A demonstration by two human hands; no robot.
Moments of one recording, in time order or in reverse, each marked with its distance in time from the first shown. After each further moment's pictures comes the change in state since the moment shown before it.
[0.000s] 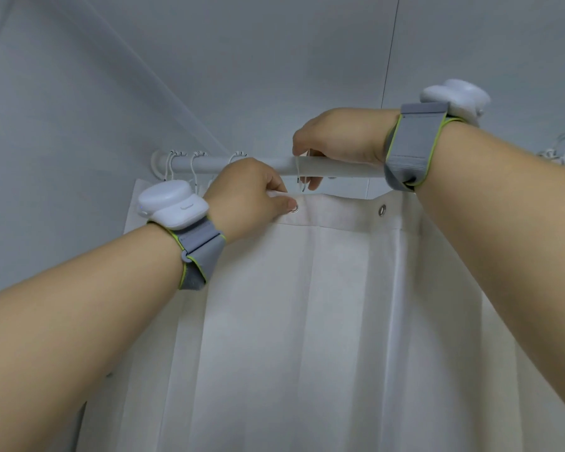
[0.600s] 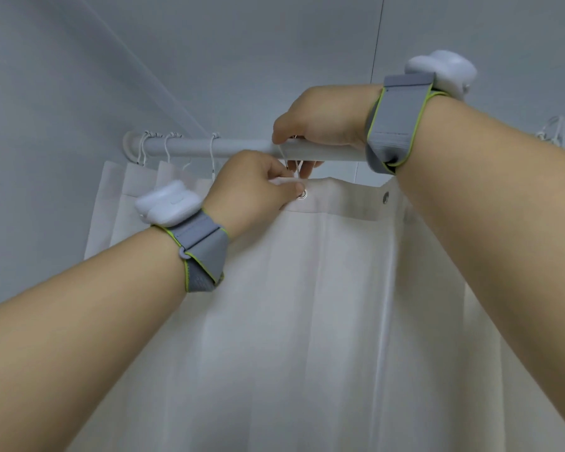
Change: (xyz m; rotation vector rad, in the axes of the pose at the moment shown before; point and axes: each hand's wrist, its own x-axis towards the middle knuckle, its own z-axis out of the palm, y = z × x) left_hand -0.003 0.012 0.018 -0.310 0.054 -0.089; right_hand -0.003 -0.012 -0.001 0.023 0.035 0.034
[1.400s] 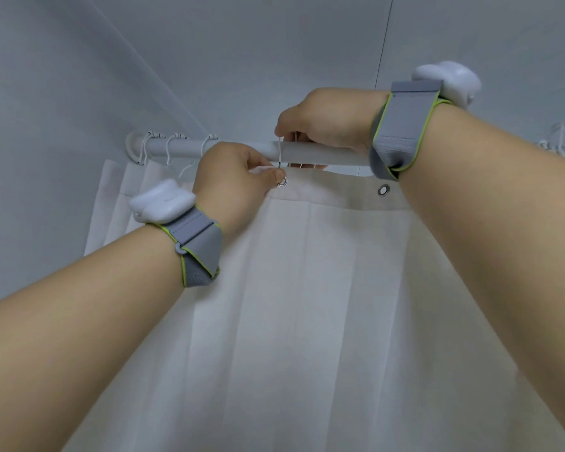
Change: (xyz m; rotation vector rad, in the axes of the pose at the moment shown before) left_hand 0.010 -0.014 -0.006 -0.010 0.205 0.009; right_hand 0.001 0.003 -0.001 0.021 0.049 -0.006
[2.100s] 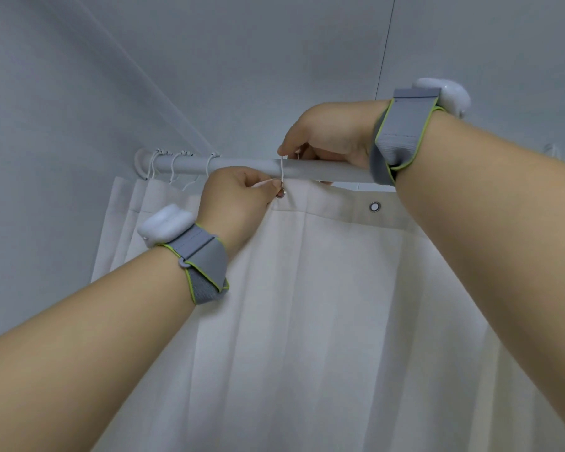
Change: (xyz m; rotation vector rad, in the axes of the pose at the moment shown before) left_hand -0.003 -0.006 0.011 -0.269 0.037 -0.160; right_hand 0.013 0.005 -0.003 0.232 -0.117 0.098
